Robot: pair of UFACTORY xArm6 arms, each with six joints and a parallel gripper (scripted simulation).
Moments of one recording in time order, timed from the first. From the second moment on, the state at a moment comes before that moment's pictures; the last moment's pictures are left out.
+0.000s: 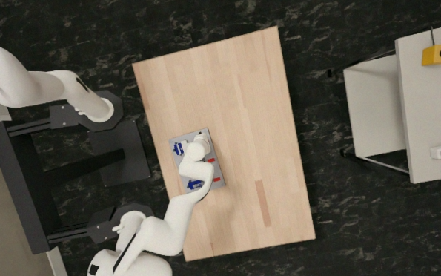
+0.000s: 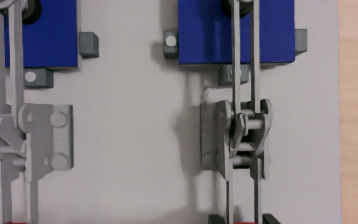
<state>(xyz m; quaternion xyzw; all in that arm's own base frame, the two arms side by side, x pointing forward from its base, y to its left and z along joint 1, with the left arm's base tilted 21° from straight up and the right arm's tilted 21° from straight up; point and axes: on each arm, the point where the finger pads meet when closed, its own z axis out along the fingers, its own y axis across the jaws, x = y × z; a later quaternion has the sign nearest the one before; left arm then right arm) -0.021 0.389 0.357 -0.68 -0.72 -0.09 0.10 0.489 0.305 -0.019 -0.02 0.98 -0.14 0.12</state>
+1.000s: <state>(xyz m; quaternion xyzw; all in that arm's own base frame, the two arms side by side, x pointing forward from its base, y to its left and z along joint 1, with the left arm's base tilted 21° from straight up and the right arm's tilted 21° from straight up) -0.021 0.389 0.357 -0.68 -0.72 -0.09 0.10 0.479 0.308 -0.007 -0.02 0.98 -0.14 0.12</state>
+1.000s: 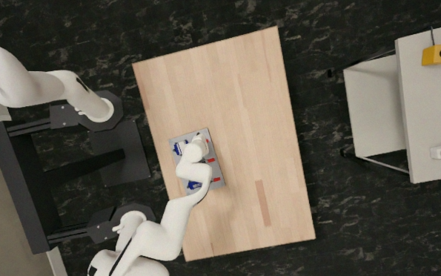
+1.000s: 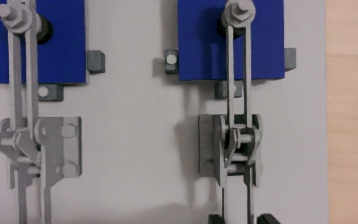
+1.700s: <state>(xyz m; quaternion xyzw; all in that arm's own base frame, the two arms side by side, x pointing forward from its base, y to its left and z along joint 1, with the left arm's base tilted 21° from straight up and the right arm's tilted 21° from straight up) -0.021 0.389 0.357 -0.68 -0.72 -0.09 0.10 0.463 0.310 0.000 -0.02 0.98 -0.14 0.12</state>
